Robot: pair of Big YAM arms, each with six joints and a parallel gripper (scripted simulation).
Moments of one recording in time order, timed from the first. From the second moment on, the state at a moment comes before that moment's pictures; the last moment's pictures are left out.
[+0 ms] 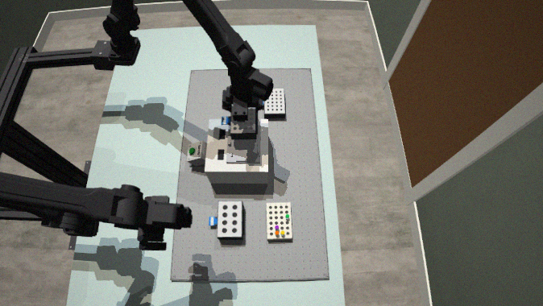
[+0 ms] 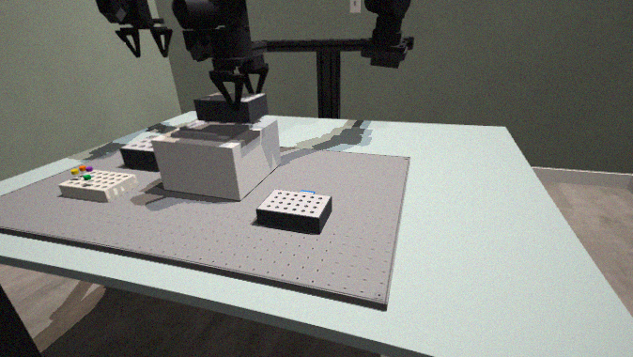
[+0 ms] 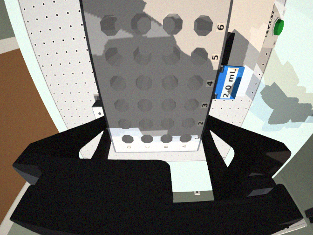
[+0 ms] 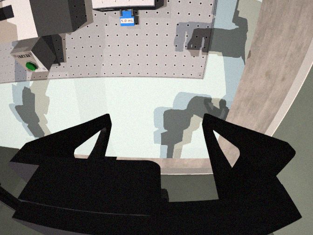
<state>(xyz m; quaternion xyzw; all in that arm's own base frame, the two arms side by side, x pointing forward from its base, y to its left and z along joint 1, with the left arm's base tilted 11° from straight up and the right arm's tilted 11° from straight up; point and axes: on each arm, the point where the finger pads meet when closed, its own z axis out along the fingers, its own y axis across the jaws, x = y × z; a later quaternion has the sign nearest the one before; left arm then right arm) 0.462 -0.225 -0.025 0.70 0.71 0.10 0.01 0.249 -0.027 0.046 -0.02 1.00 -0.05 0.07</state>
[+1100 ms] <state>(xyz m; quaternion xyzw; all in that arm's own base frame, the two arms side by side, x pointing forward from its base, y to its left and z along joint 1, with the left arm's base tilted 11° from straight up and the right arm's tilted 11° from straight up) 0.455 -0.290 -0.043 0.71 0.70 0.09 -0.01 0.248 -0.027 0.045 -0.02 1.00 -0.05 0.07</state>
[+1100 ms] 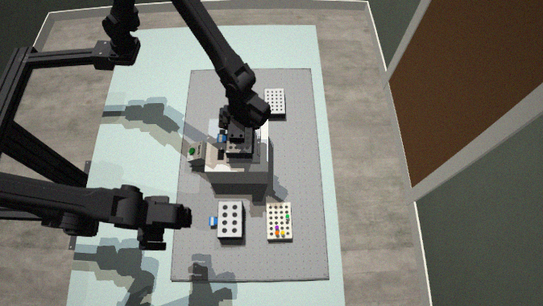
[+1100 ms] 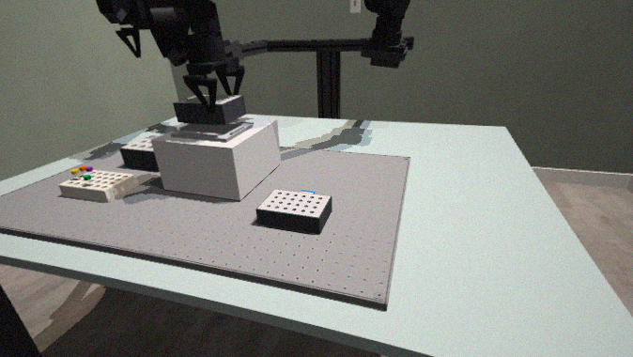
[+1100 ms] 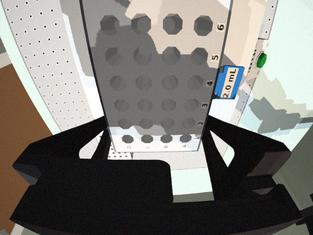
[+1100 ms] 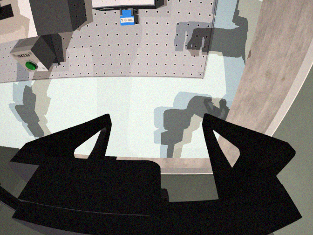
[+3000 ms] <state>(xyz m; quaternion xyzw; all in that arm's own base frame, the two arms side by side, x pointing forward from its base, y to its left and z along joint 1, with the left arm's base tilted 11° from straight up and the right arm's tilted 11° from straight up) 0.460 -0.284 -0.040 0.70 0.70 0.10 -0.01 0.249 -0.027 0.046 -0.02 1.00 -0.05 0.07</state>
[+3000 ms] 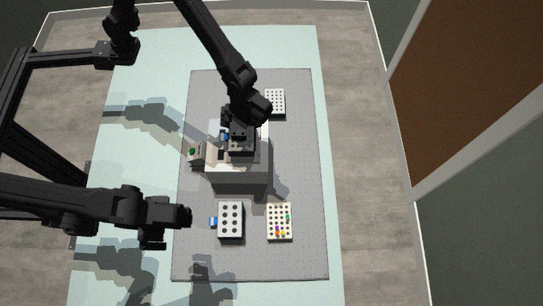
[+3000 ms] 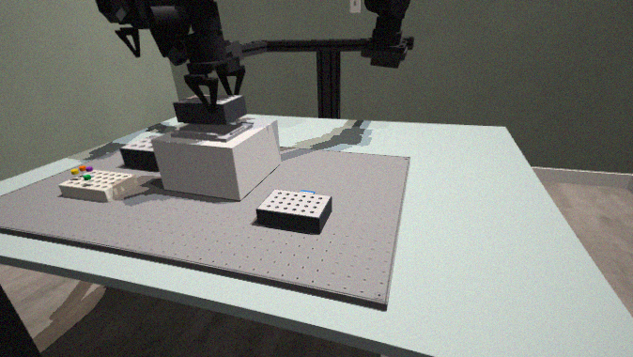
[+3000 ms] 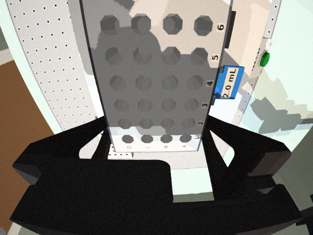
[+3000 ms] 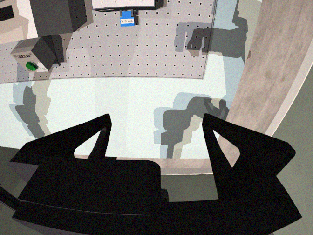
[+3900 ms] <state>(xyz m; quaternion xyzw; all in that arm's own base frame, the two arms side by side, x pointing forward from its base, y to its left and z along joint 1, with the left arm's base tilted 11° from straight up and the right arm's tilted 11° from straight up) 0.463 -0.287 -0.035 0.70 0.70 0.10 0.00 0.248 -0.027 0.045 -0.02 1.00 -0.05 0.07</state>
